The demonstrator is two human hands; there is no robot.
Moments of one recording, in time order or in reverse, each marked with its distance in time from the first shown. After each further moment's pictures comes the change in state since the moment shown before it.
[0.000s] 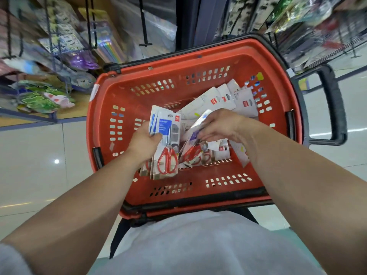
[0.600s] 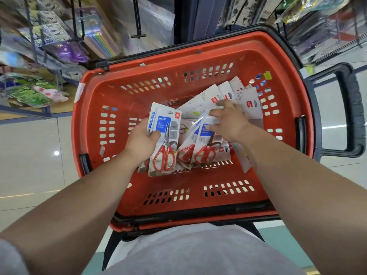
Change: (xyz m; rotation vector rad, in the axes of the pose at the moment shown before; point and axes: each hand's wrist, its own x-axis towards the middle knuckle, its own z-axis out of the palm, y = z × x) left_hand 0.030 -0.005 0.014 0.025 0.015 -0.008; right_hand 0.045 0.018 -0.023 -0.885 0.257 -0.090
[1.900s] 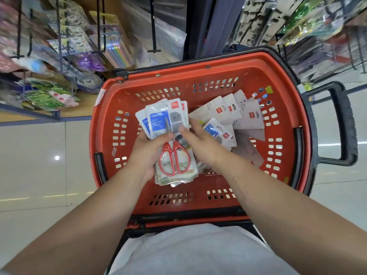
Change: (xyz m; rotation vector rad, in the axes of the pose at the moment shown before) left_hand -0.050 0.024 -0.006 -0.948 -0.050 -0.139; right_hand -0.062 -0.081 0.026 1.009 -0.065 -0.231
